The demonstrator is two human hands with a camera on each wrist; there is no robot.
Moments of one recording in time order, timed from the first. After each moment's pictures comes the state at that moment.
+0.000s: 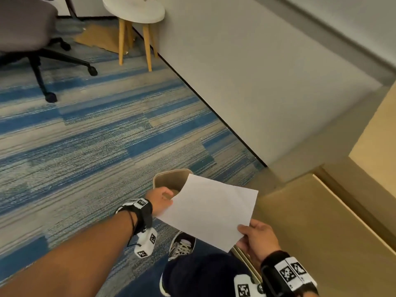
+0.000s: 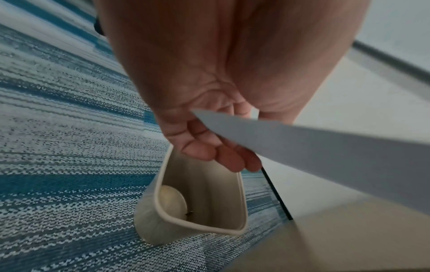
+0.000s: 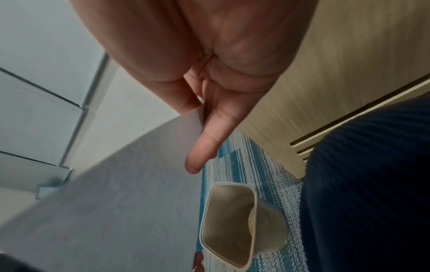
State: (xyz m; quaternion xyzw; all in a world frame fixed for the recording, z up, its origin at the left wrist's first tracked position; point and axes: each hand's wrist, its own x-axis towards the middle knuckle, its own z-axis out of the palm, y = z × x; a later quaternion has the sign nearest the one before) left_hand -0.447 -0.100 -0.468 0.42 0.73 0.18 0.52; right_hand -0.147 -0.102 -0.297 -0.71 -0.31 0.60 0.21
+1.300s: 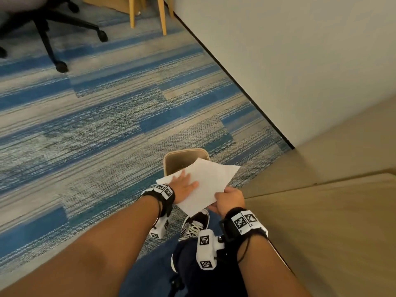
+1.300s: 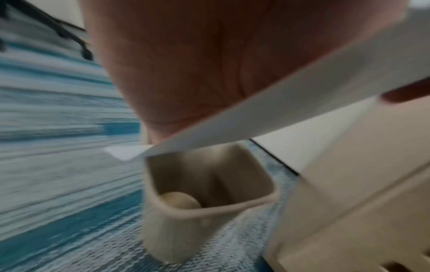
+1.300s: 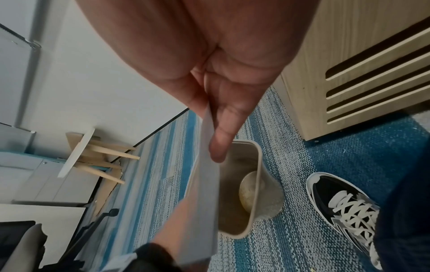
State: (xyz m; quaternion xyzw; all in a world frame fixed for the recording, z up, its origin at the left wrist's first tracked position) left_hand -0.407 -0.064 -0.523 0.50 0.69 -0.01 0.53; right_hand -0.243 -0.043 -0.426 -0.72 -0.31 0.59 0.15
